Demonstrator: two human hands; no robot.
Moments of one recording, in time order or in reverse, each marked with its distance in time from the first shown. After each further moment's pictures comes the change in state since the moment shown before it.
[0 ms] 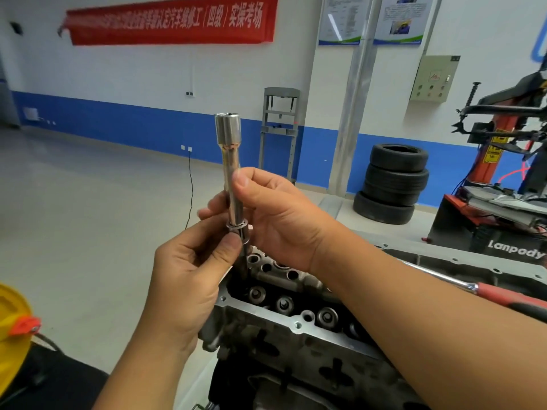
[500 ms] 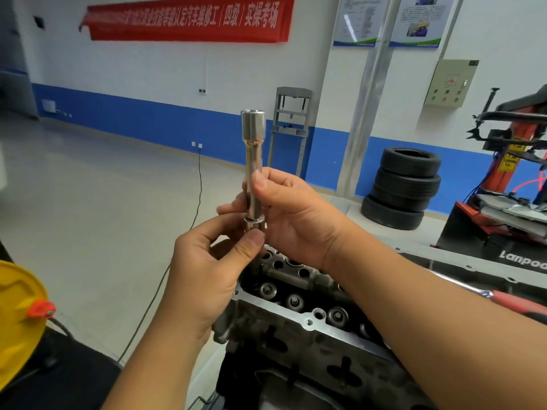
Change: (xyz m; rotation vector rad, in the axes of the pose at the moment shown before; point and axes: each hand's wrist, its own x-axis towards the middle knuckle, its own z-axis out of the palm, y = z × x) left_hand 0.001 0.000 0.001 0.081 0.043 -0.028; right_hand 0.001 -0.002 -0.005 -0.010 0.032 0.039
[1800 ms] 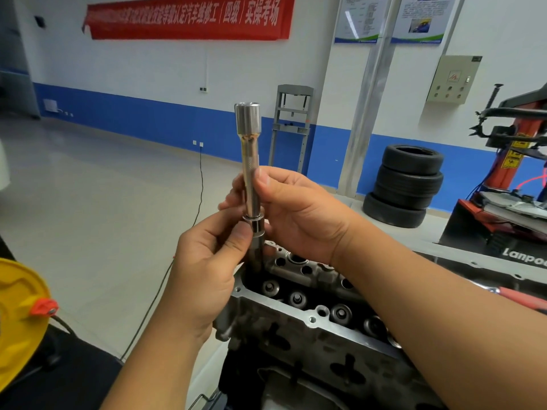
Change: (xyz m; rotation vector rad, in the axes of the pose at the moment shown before) left_hand -0.003 0.009 0.002 -0.134 -0.052 -0.055; right_hand -0.002 -0.002 -0.002 0.018 -0.061 0.014
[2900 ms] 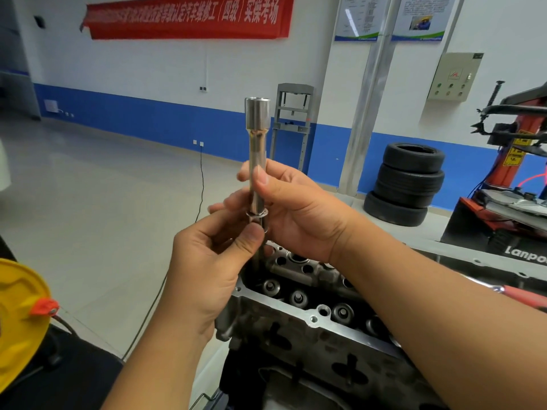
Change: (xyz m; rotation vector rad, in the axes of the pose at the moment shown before) left_hand 0.001 0.002 0.006 -0.004 0.062 0.004; right_hand 0.002 0.001 0.000 -0.017 -0.046 -0.021
